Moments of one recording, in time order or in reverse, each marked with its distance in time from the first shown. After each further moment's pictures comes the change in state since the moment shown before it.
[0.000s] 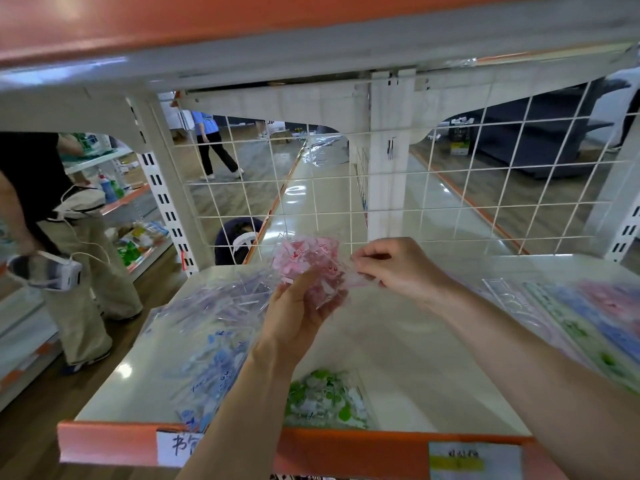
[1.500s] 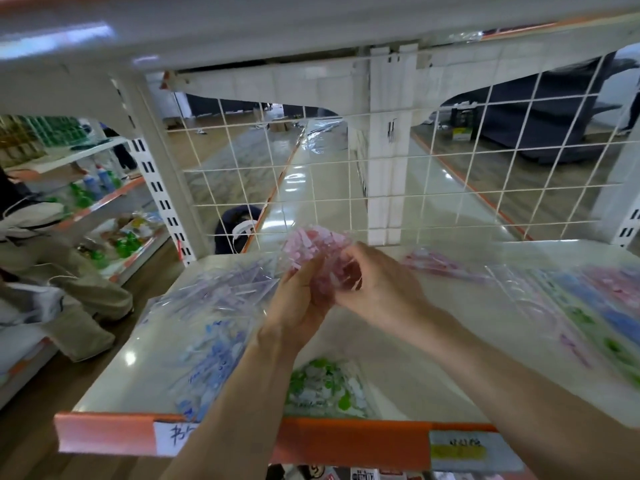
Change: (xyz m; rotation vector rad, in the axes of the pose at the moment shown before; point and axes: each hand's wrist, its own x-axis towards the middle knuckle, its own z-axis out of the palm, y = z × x) left_hand 0.009 -0.006 0.000 0.091 -0.095 -0.020; right_hand -0.028 0.004 0.034 -0.522 0.068 -0.135
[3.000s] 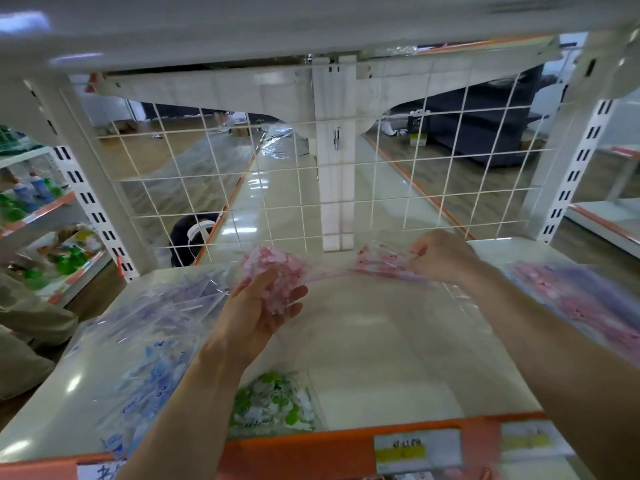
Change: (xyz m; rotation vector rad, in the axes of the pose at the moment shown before) left_hand 0.000 -0.001 0.004 0.079 0.100 -0.091; right_hand 0.031 0.137 -0.079 -0.274 -0.016 0.446
